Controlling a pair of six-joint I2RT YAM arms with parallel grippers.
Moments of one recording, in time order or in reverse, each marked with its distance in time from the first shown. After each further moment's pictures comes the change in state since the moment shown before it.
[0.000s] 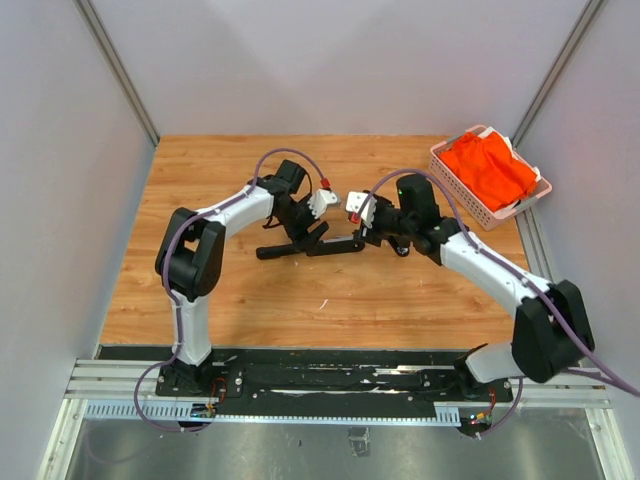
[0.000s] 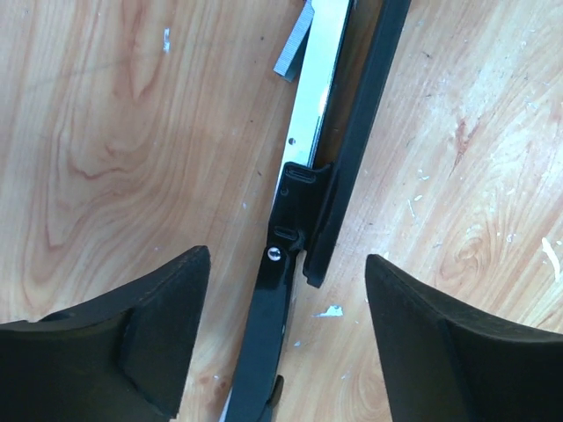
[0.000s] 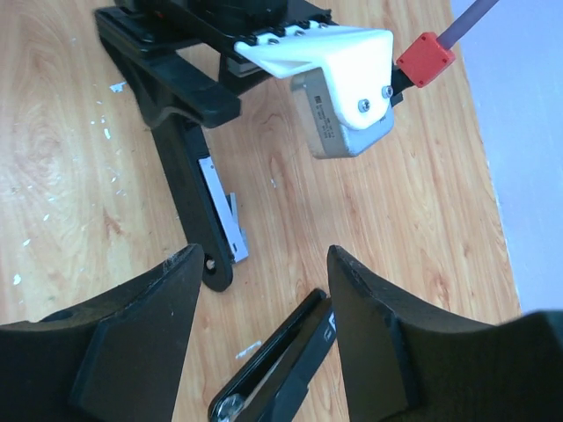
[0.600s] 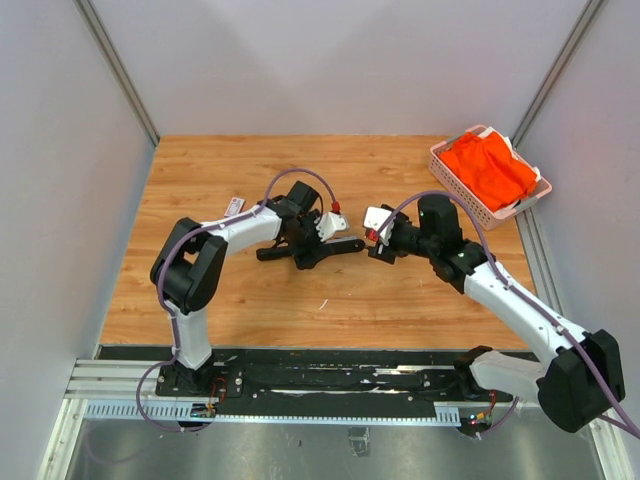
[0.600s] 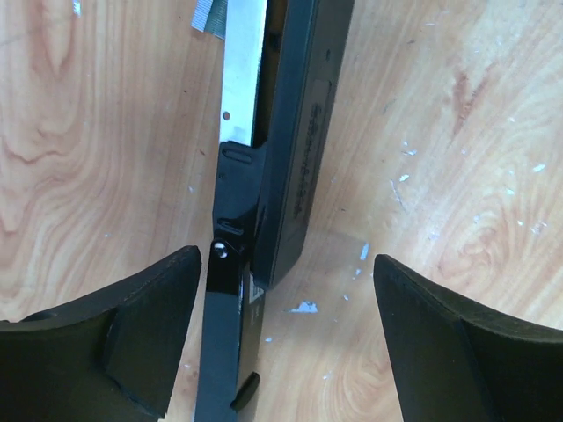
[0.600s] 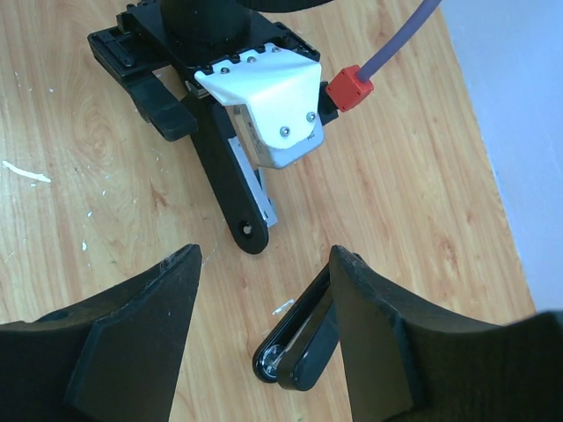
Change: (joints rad) left arm -0.103 -0.083 -0.174 0.105 -0.179 0.034; right arm -0.001 -0.320 -0.180 -0.047 0.023 0.066
